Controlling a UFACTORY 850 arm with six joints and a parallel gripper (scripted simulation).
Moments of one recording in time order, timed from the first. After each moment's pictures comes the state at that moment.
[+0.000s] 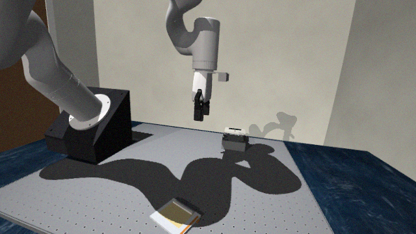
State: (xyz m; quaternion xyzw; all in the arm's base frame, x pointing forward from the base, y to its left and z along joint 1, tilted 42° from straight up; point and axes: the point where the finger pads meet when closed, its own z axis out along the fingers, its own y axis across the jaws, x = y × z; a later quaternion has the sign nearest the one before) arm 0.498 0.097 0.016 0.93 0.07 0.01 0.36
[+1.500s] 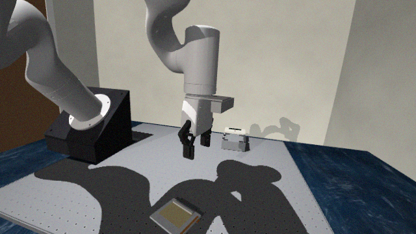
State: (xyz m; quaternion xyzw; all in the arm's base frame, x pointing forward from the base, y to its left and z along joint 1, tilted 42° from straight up) arm 0.547 -0.047 0.065 0.93 -0.05 0.06 0.35
